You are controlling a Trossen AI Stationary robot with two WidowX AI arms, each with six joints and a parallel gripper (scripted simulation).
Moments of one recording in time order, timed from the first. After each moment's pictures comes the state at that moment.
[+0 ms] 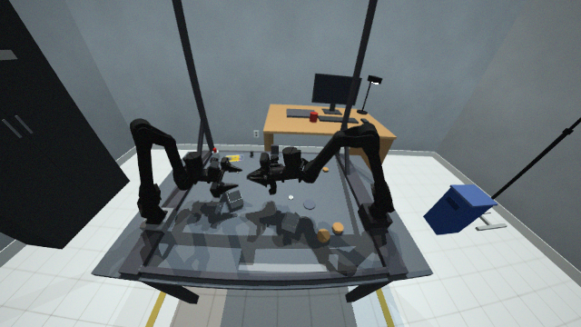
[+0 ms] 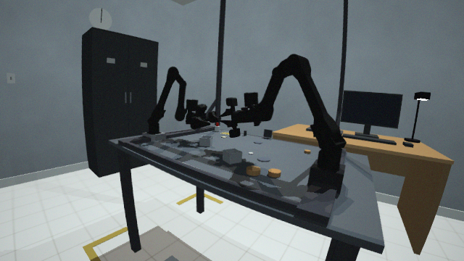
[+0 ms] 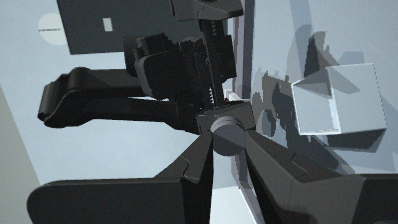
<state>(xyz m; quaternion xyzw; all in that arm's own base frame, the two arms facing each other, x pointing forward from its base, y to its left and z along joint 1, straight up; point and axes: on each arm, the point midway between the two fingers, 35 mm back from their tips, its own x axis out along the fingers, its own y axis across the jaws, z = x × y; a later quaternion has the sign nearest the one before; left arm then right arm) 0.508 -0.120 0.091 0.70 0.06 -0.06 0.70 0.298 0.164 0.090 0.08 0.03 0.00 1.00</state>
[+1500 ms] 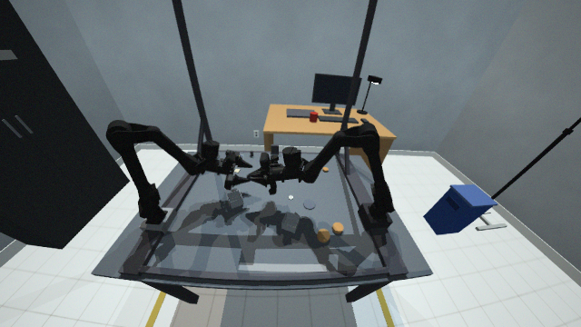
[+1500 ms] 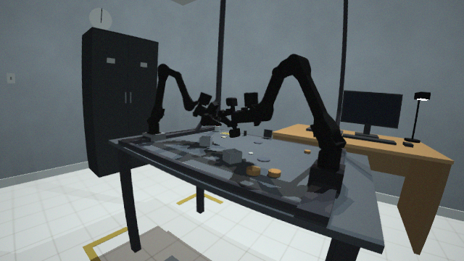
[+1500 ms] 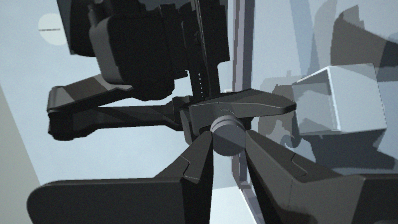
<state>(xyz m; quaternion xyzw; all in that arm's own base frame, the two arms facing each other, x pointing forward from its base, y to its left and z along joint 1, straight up) 0.508 -0.120 0.091 0.70 0.06 -0.06 0.70 0.343 0.196 0.094 0.04 0.15 0.03 0.99</state>
